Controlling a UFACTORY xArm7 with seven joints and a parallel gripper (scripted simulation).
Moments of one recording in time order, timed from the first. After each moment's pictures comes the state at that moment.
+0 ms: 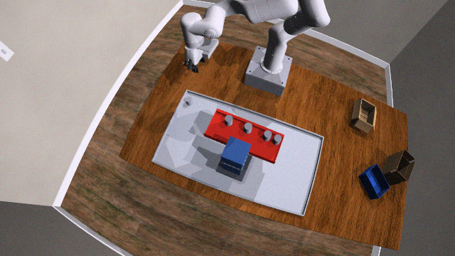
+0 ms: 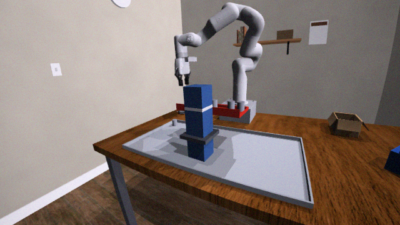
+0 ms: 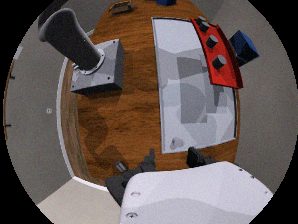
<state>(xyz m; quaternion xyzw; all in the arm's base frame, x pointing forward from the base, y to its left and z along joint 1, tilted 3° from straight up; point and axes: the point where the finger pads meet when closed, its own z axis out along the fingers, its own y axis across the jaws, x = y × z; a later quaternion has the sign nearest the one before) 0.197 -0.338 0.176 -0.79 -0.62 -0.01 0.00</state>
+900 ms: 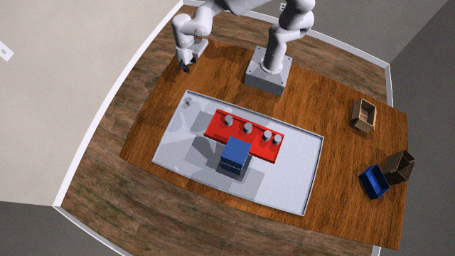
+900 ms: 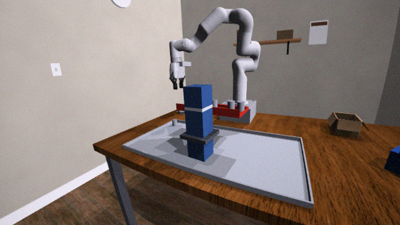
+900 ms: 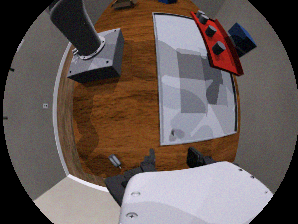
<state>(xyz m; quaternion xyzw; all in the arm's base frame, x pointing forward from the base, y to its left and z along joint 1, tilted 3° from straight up) 0.187 -0.385 0.149 -0.78 -0.62 -0.03 -0.01</state>
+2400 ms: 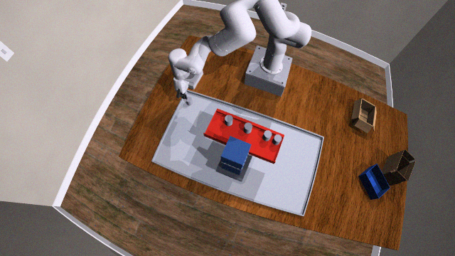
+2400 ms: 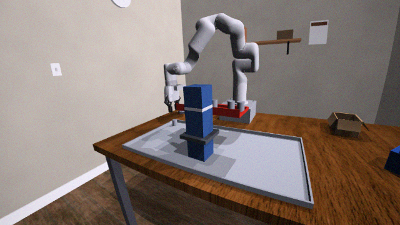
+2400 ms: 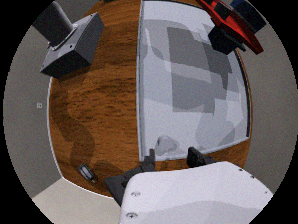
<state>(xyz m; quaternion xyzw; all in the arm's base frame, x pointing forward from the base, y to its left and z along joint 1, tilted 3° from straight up) 0.257 -0.398 0.015 -0.78 -0.62 -0.03 -0.01</state>
